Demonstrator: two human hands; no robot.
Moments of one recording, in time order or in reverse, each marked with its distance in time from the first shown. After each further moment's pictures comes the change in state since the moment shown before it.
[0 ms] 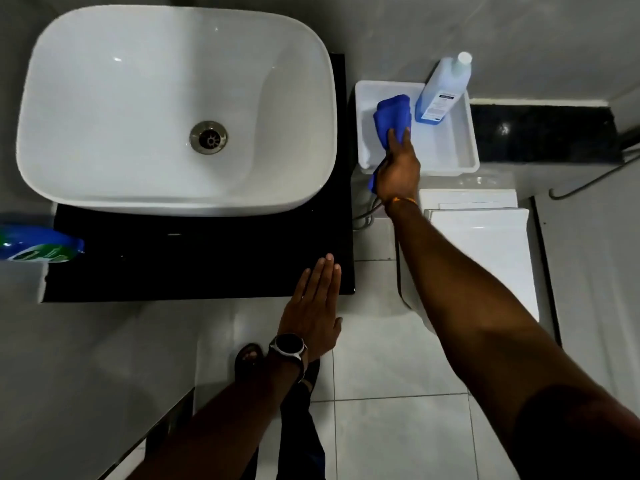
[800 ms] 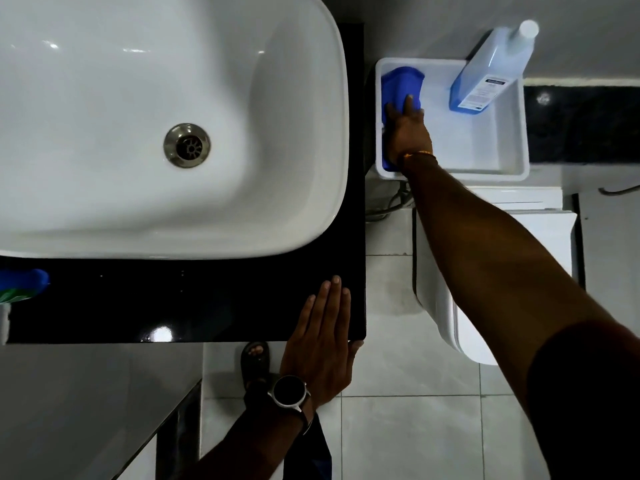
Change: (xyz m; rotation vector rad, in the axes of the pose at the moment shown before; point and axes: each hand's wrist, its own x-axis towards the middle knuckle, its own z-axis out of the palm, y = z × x) left_hand 0.027 0.001 0.009 0.046 0.070 -0.040; right_hand 0.152 0.039 0.078 -0.396 -0.384 -0.054
